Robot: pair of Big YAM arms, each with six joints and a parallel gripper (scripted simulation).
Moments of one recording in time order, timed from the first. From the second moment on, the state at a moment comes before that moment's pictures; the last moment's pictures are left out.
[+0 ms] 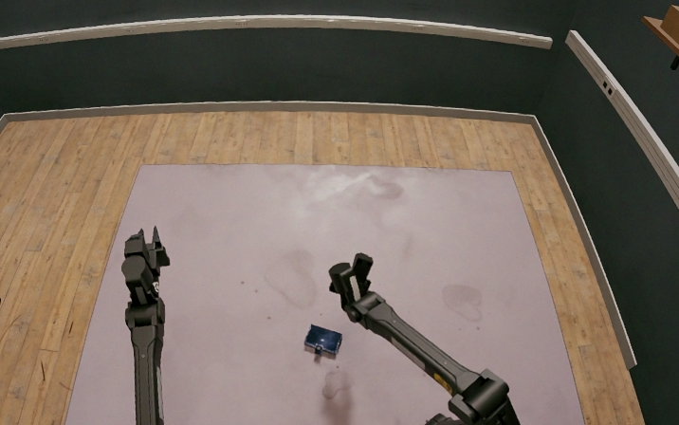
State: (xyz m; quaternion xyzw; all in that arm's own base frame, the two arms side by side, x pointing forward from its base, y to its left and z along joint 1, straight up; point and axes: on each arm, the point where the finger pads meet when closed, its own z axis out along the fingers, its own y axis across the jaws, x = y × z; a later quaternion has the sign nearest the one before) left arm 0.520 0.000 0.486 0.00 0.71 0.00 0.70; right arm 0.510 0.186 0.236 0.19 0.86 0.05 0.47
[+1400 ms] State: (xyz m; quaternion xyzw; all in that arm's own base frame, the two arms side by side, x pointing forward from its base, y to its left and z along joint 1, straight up) left arm 0.520 0.000 0.486 0.00 0.71 0.00 0.70; right arm 0.335 0.298 0.068 0.19 0.84 -0.12 0.49
